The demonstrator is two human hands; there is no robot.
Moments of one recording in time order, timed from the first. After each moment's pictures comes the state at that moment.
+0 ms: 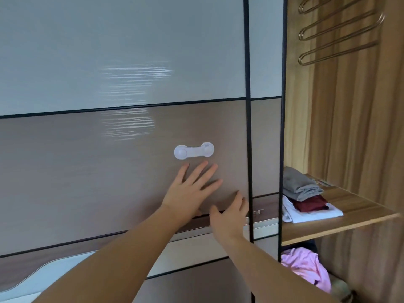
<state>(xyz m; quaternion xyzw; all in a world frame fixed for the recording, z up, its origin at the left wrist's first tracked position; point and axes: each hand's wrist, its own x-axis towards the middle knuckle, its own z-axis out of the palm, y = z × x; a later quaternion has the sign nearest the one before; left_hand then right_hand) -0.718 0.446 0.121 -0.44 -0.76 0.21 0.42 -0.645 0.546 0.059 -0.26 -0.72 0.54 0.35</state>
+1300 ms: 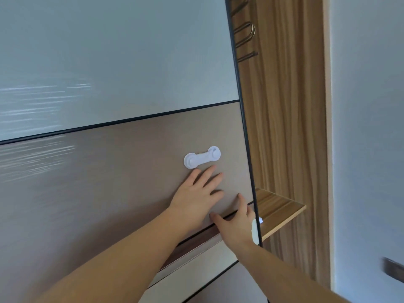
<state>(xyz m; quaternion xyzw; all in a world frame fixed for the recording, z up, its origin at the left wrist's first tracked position) -0.655 0.761 0.150 -0.62 -0.67 0.20 0.35 -0.580 0.849 0.036 -0.32 -0.64 0.55 0.42</state>
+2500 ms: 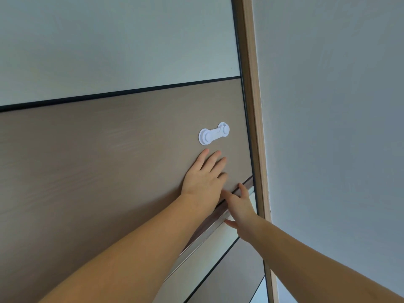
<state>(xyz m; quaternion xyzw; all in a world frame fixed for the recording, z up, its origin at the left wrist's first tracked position) -0.570 1.091 0.142 -0.64 -0.64 0.19 0.38 -0.504 1.165 0.042 -0.37 -0.44 0.71 0.41</state>
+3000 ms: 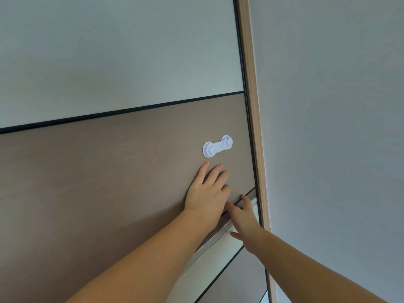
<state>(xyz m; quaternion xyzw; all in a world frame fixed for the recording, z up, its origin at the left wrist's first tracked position) -0.561 1.109 0.135 -0.65 -0.66 0.13 0.36 -0.488 1.187 0.042 -0.37 -0.50 0.67 0.41</state>
